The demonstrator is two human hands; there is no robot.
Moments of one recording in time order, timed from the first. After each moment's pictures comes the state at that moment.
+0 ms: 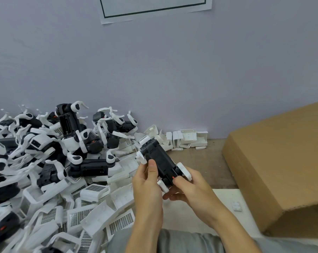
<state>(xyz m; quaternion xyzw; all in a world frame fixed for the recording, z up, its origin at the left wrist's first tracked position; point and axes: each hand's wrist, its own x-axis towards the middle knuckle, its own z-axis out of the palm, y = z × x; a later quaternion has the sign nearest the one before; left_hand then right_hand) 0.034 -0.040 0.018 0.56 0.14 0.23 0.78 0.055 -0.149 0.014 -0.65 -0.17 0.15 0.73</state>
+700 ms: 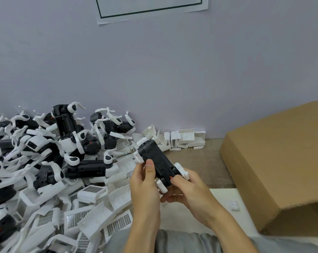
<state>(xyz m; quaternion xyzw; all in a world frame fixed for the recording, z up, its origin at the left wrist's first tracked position) 0.034 -0.041 0.018 0.57 0.14 0.24 0.77 0.055 -0.149 0.016 -0.64 -0.17 0.17 0.73</state>
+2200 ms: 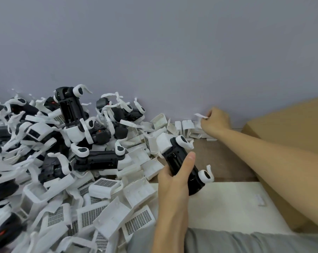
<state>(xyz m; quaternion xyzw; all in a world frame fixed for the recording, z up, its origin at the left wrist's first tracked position) 0.037 -0.039 0.012 0.52 0.15 0.06 0.84 0.256 -0.158 0.032 -0.93 0.04 -0.14 0.34</state>
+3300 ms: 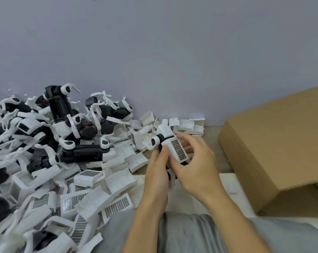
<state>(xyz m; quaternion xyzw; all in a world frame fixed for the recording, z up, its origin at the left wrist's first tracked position) 0.041 -0.055 0.009 0.55 0.06 0.09 0.83 0.061 -0.148 0.014 -0.81 -0.14 -0.20 0.54</state>
